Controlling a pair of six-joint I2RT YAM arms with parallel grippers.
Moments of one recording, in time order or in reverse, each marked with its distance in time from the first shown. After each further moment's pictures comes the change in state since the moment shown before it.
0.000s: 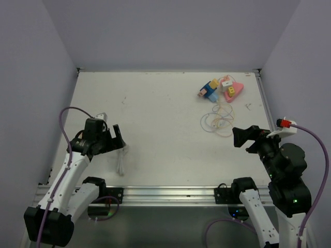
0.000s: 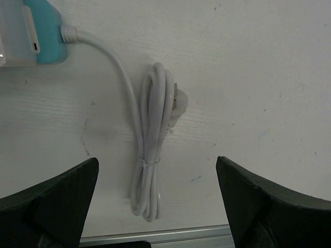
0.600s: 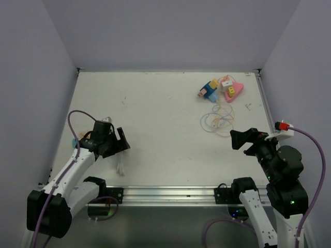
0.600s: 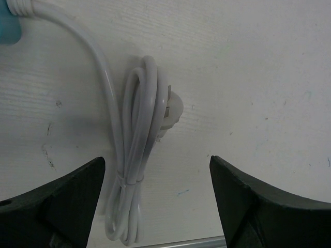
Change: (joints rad) left arm -0.053 0.106 -0.117 0.151 0.032 -0.144; right arm 0.000 -0.044 -0.063 0.006 -0.026 0.055
